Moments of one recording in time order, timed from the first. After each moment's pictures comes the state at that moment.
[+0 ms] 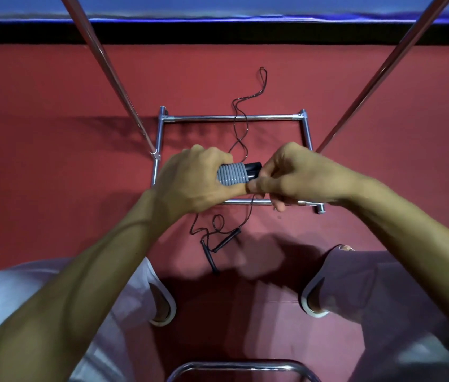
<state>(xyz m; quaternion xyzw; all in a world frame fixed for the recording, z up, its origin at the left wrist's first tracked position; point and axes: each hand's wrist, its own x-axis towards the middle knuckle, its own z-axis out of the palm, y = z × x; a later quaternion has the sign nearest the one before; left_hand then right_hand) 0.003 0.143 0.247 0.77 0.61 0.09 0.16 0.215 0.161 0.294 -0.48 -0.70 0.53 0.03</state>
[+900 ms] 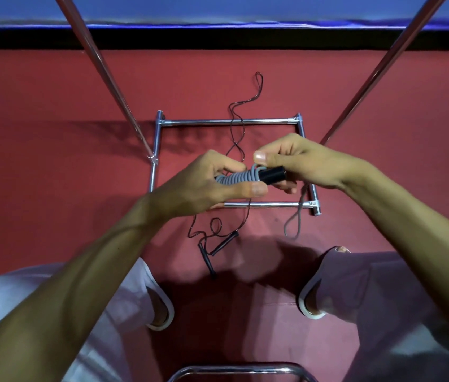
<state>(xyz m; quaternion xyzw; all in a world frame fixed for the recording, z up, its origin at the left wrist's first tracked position) 0.011 0.131 0.280 0.68 0.42 0.23 0.55 0.230 0.187 0.279 -0.35 -0.68 0.63 0.11</state>
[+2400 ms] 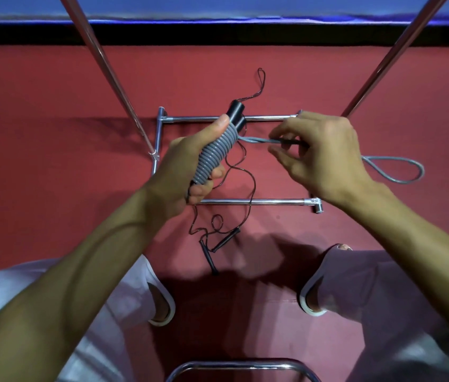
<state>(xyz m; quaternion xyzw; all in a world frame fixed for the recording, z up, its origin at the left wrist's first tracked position) 0.005 0.132 0.289 0.36 0.56 0.34 0.66 0.235 0.167 0.279 -0.49 -0.82 0.08 0.28</state>
